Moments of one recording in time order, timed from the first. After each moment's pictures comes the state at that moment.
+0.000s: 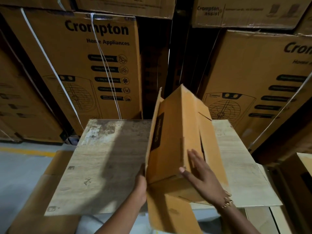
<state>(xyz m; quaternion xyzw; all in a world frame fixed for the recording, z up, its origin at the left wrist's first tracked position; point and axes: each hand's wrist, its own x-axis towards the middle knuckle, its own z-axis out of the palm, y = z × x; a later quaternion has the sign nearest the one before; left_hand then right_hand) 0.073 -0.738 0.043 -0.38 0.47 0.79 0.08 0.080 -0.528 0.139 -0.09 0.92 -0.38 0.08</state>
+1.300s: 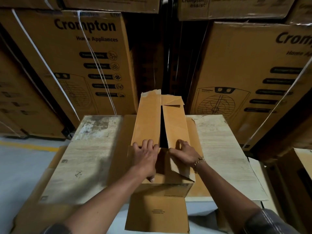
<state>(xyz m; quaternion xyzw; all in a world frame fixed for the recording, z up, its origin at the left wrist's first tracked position) 0.042 -0.661 0.136 0.04 0.99 -0.08 0.10 -0.017 -0.489 0.120 -0.02 0.92 -0.32 0.23</state>
